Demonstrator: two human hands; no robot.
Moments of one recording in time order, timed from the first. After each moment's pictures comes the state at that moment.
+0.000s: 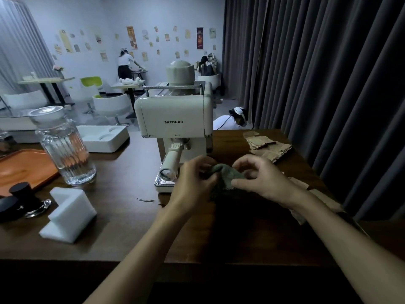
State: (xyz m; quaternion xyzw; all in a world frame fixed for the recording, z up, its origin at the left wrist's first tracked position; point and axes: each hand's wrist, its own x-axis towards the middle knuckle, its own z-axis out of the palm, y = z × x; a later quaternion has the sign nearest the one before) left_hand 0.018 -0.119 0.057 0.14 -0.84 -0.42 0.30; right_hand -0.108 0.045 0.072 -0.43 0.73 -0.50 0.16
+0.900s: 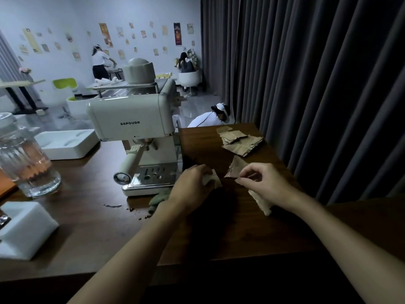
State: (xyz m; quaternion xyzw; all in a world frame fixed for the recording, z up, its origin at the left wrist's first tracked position) left_hand -0.046 -0.081 0.034 0.08 -0.96 -0.20 0.16; right_hand -0.150 0.120 0.042 -0.35 0.82 -0.45 0.08
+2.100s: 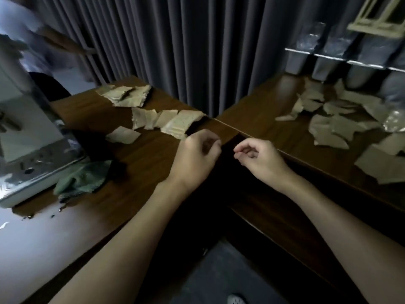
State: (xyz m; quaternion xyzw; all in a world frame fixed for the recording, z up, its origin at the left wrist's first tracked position) left_hand 0.012 0.062 0.013 -0.21 -0.86 -0.46 0.09; right_hand 0.033 0.248 -0.012 0.00 0.87 -0.49 -0.08
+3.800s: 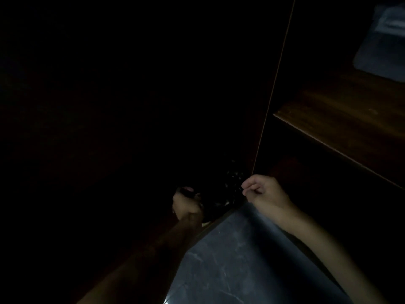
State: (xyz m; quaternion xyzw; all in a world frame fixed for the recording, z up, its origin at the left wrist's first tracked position) left_hand 0.016 0.038 -0.628 0.39 -0.75 -0.53 -0.01; right_hand 0.037 0.224 -0.570 0.09 0.83 -0.53 0.13
